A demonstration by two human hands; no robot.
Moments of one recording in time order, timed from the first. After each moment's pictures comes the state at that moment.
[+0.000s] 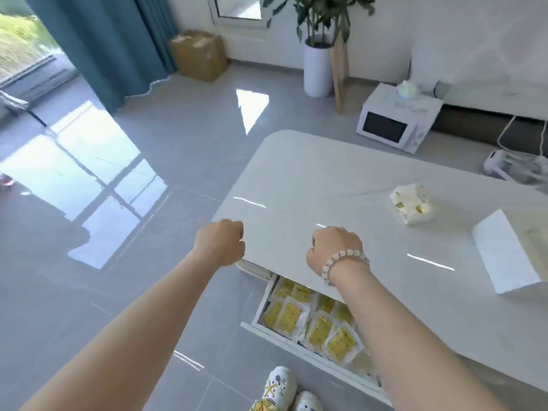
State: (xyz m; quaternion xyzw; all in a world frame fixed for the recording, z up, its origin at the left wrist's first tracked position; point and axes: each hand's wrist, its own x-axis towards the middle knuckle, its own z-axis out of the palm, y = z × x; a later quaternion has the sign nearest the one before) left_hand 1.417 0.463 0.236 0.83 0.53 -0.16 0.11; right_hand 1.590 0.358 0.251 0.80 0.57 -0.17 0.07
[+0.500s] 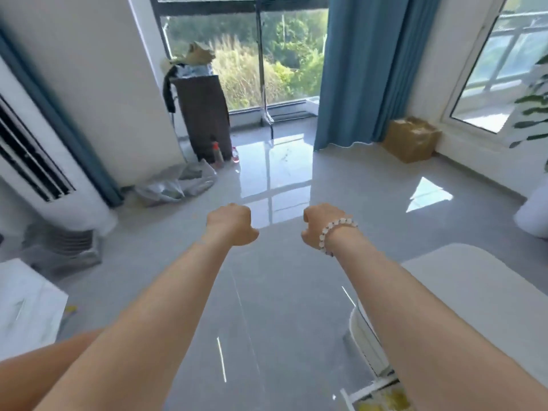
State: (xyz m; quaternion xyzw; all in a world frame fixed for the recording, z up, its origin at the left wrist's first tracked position) left_hand 1.081 0.419 0.392 0.57 0.82 -0.05 0.06; right_hand 1.255 0.465 0.406 0.51 0.86 -0.06 0.04
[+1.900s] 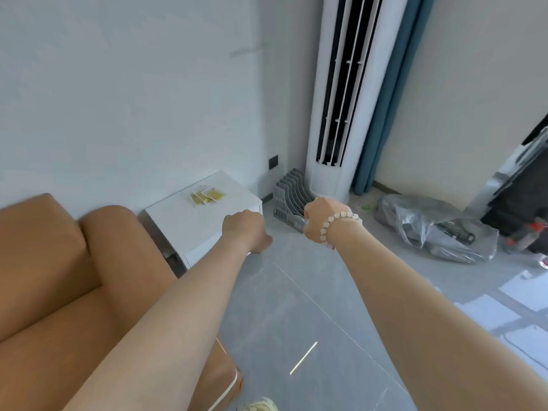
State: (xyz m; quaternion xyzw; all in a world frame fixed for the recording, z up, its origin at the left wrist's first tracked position) left_hand 0.523 0.365 0.336 0.05 0.99 -0.01 0.11; right_hand 0.528 0.524 0.372 -0.08 0.99 0.01 0.12
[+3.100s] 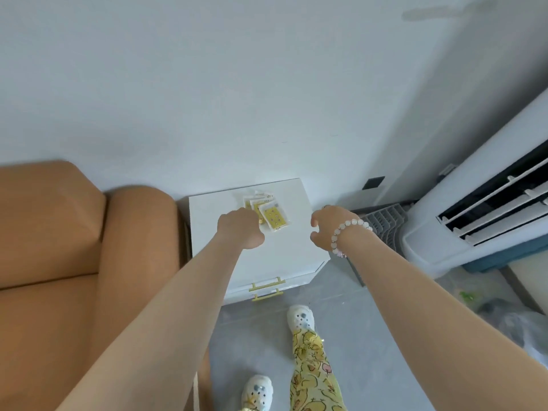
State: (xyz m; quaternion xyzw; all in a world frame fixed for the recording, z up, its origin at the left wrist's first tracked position) left_hand 0.149 0.168 0.242 -0.22 0.95 0.08 0.23; right_hand 0.066 0.327 0.268 -0.31 0.92 0.08 0.23
